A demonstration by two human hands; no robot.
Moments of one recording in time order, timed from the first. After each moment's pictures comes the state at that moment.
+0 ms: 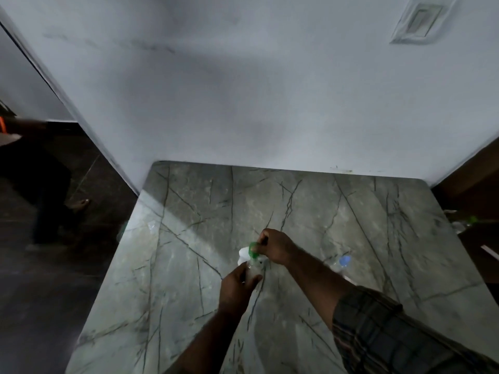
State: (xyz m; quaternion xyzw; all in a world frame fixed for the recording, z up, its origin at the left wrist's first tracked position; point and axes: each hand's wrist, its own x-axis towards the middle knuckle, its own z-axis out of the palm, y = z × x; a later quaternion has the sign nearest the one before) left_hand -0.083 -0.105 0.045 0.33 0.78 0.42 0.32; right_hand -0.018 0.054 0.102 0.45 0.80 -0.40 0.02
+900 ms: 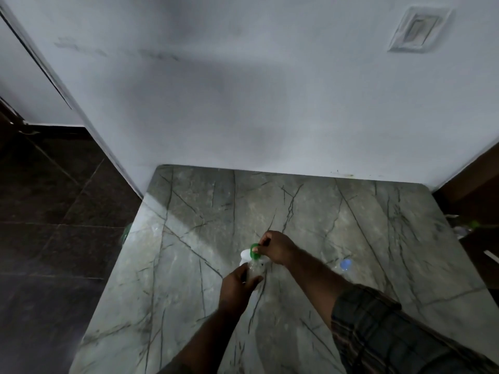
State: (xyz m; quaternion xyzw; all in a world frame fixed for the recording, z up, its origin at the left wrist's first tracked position) left_hand -0.087 -0.102 0.056 0.34 0.78 0.40 0.34; right_hand -0.022 0.054 0.110 0.48 0.78 -0.41 0.03
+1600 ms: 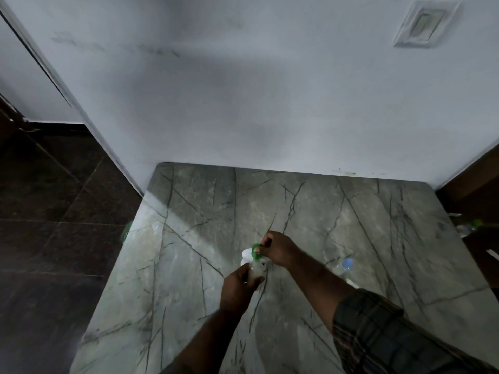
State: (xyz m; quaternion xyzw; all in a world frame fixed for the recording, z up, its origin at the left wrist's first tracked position) left_hand -0.088 -0.102 0.045 0.34 0.79 0.39 0.35; right_hand -0.019 0.052 0.103 0.48 0.78 -0.40 0.03
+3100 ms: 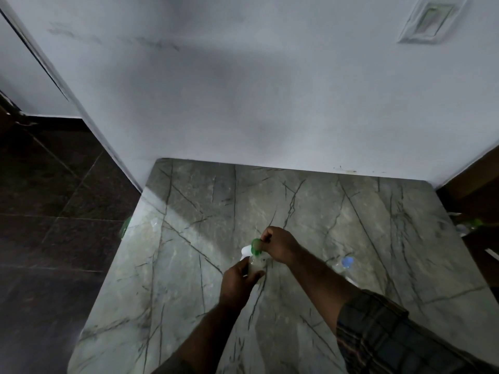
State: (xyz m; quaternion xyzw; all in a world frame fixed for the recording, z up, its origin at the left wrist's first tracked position) left_hand -0.091 -0.095 0.053 0.33 0.78 0.40 0.35; right_hand -0.020 0.050 0.121 0.48 0.78 -0.39 0.03
